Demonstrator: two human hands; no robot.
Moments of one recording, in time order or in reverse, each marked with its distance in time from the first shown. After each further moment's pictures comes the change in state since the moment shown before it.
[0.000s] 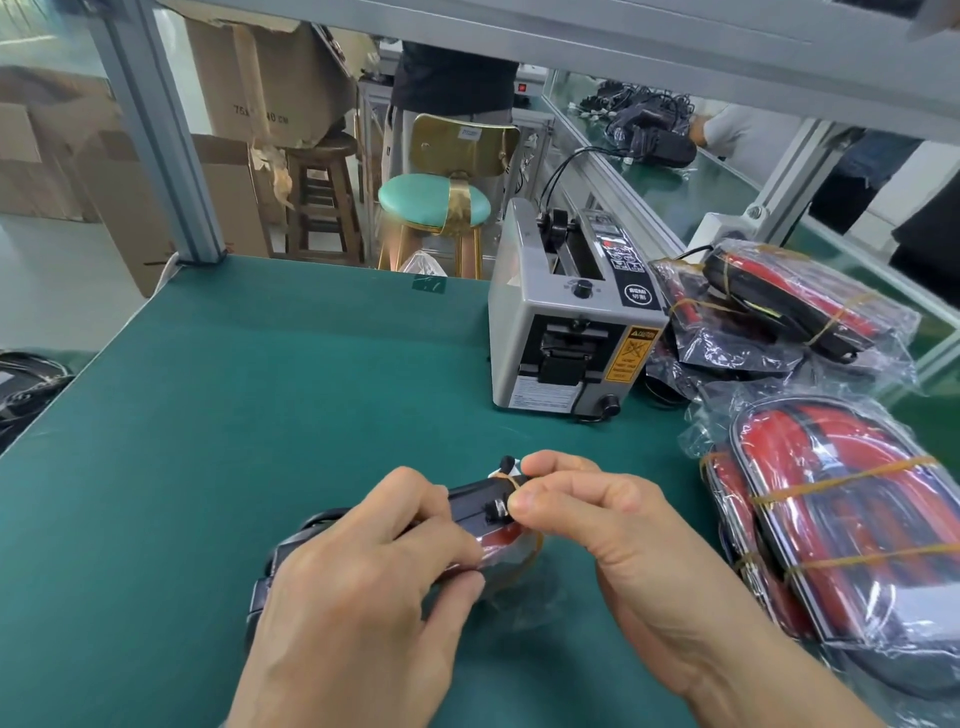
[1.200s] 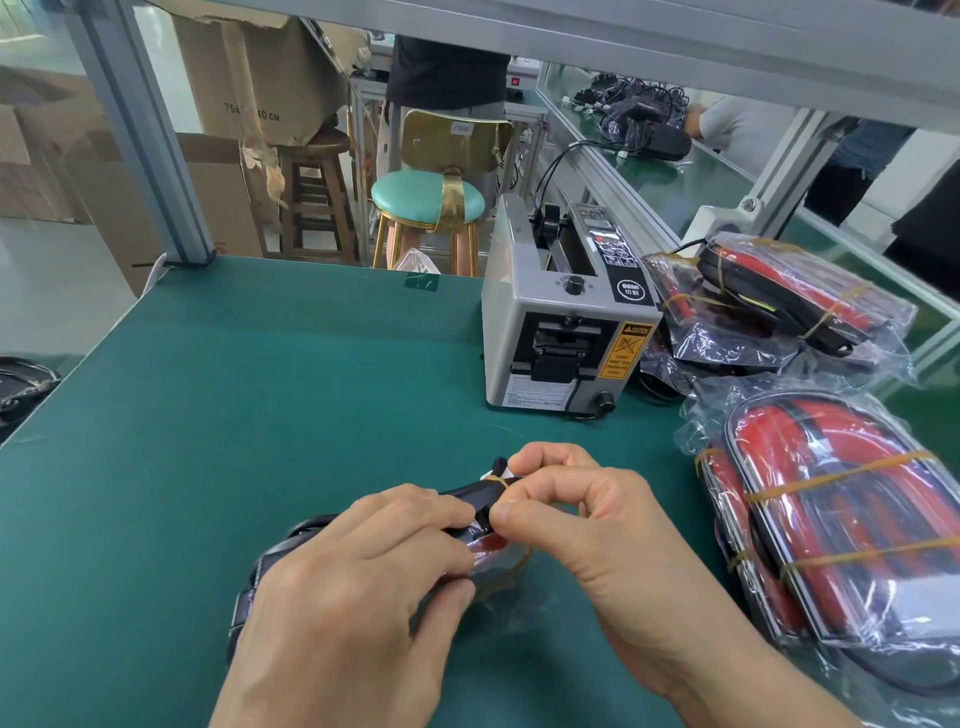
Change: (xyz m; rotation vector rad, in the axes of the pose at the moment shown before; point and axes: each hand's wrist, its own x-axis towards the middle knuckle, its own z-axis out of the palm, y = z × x) left_hand 0.001 -0.004 0.003 -0.060 -0.006 0.106; right_hand 0.006 0.007 -0.002 -0.159 -0.011 -0.129
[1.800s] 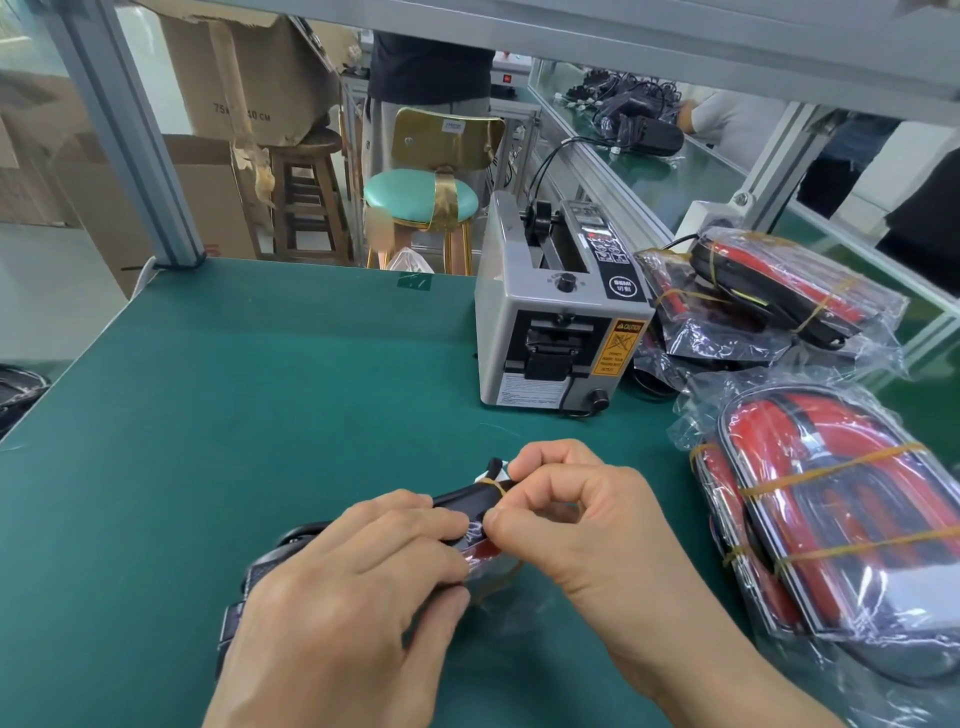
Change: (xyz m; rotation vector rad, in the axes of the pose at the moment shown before) left_hand -0.002 -0.001 0.001 0.016 -0.022 0.017; right_hand 0.001 0.004 0.003 -0.160 0.095 -0.081
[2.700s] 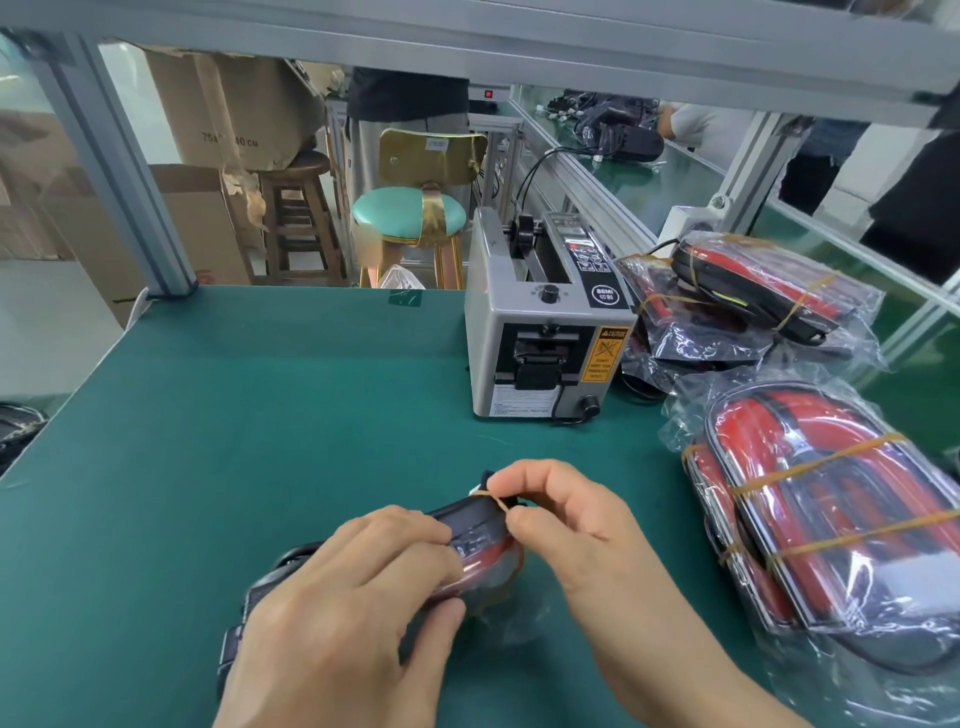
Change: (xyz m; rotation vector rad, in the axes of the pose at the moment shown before) left_hand -0.003 0.003 -0.005 -0.005 -0.080 -0.078; right_hand -0.003 0.018 -0.001 0.121 0.010 0.022
